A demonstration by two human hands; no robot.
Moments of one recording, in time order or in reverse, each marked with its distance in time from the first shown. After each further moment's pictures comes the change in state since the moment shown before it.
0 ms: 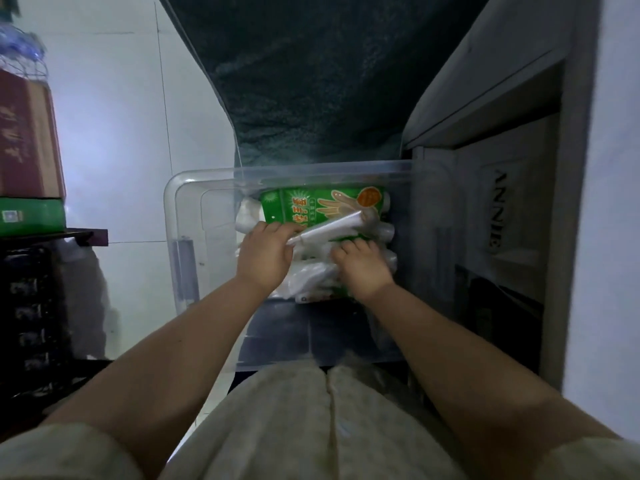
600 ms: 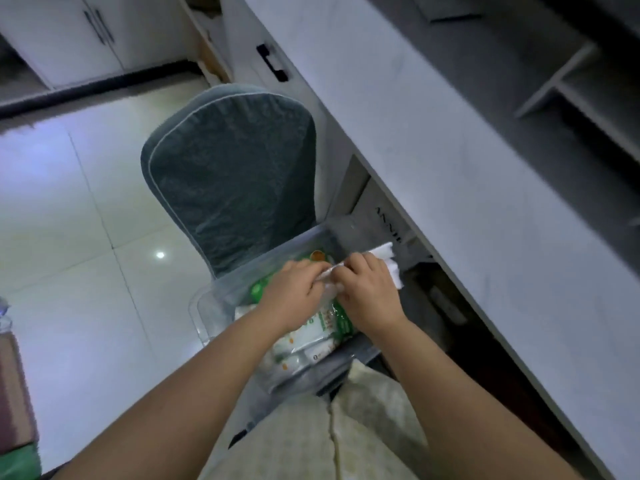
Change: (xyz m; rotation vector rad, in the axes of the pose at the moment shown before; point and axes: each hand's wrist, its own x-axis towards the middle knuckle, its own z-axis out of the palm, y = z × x) left_hand -0.083 0.095 -0.153 -0.001 -0.180 0.654; right_hand -0.163 -0.121 -0.138 0.108 0.929 0.441
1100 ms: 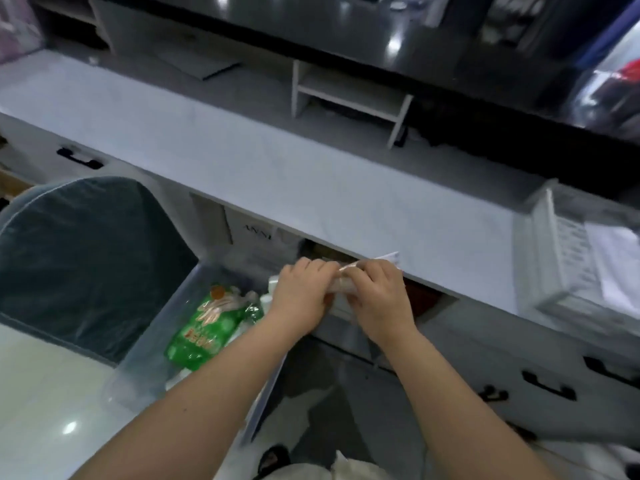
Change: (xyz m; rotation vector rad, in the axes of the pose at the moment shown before) left_hand -0.067 0.174 0.071 0.474 -0.078 0.710; right_hand -0.219 -0.010 -0.115 -0.209 0.478 0.520
